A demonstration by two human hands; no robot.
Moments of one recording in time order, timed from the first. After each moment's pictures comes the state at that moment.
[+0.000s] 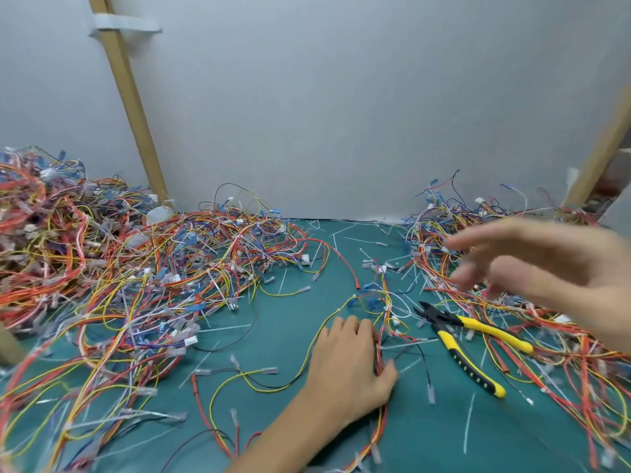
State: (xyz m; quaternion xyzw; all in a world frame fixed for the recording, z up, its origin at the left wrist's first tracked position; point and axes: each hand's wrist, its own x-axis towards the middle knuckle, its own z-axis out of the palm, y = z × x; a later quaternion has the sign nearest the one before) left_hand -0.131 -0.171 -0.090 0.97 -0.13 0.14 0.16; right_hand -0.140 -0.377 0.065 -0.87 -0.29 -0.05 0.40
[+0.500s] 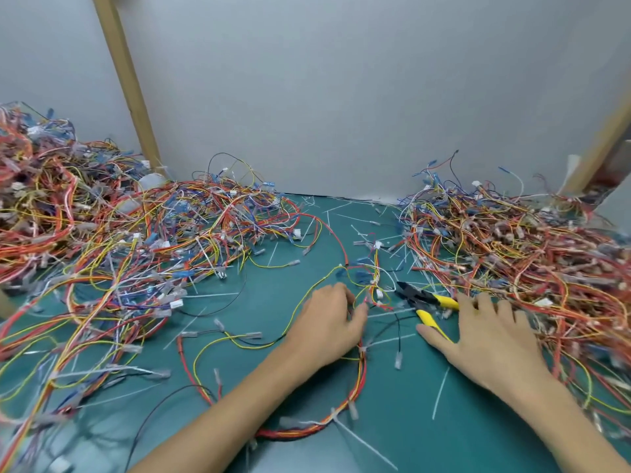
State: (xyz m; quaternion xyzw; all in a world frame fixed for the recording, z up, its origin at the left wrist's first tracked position) left_hand -0.116 -0.169 -0.080 0.95 -0.05 0.07 0.32; right_hand -0.108 -0.393 -0.062 -0.99 0.02 -0.03 -0.16
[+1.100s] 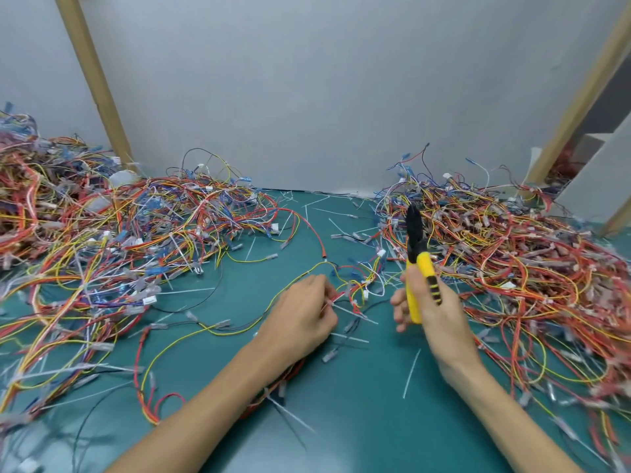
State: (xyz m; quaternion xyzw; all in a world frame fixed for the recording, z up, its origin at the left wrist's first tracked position) left_hand -0.126 -0.164 -0.077 0.94 -0.13 0.12 0.28; right_hand -0.124 -0.364 -0.066 -0.74 -0.04 -0.09 0.67
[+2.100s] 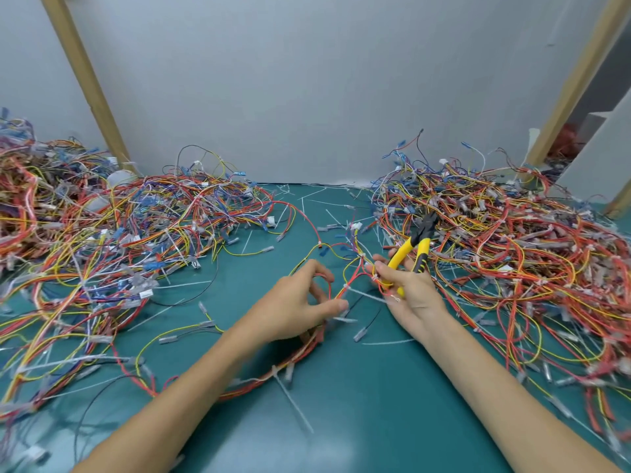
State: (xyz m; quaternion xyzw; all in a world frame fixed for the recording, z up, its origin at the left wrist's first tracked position) left_hand -0.130 -0.156 -0.064 0.89 -0.11 -0.06 0.44; right_hand -0.080 -0.347 -0.075 -0.46 0.07 0.04 0.88
